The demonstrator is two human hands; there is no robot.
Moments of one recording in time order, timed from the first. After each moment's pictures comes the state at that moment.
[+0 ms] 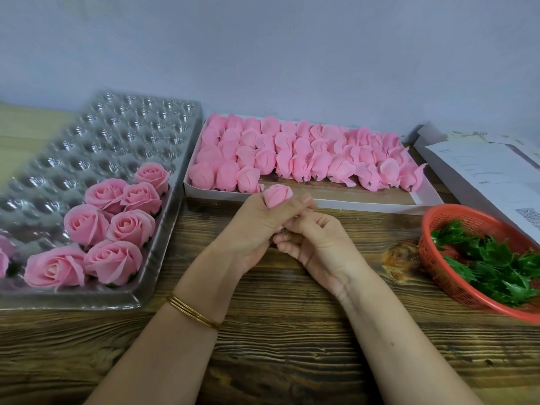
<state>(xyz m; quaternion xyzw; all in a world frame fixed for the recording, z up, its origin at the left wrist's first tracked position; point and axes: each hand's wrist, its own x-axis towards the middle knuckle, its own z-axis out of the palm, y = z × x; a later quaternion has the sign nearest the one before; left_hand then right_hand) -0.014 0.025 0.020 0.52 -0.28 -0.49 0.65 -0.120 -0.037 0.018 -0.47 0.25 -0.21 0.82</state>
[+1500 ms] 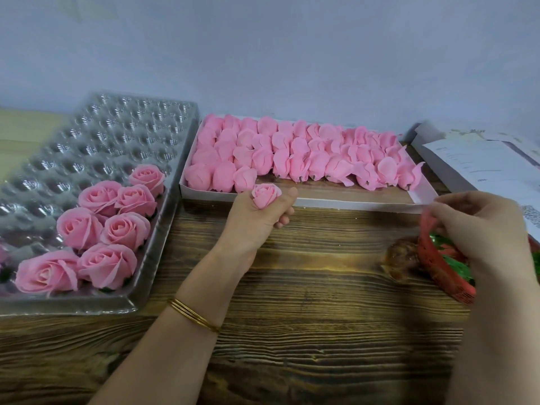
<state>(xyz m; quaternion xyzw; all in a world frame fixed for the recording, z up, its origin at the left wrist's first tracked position) -0.010 0.019 0.014 0.61 -0.26 -0.38 0.65 -0.241 -0.127 0.058 -0.66 0.58 -0.37 0.30</state>
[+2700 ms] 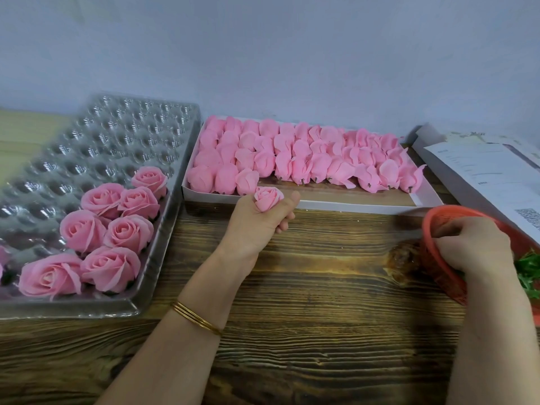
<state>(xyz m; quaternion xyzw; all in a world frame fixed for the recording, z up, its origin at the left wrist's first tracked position) -0.008 0.021 0.013 0.60 -0.26 -0.39 0.65 -0.241 -0.135 0.051 -0.70 0.69 -0.13 0.16</state>
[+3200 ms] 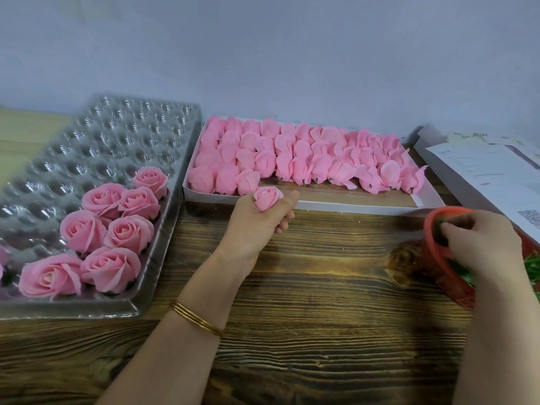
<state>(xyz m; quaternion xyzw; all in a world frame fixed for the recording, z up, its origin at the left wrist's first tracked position) -0.008 0.020 0.012 0.60 -0.26 -0.38 0.66 -0.240 -0.127 0.057 -0.69 0.66 -0.23 0.19</state>
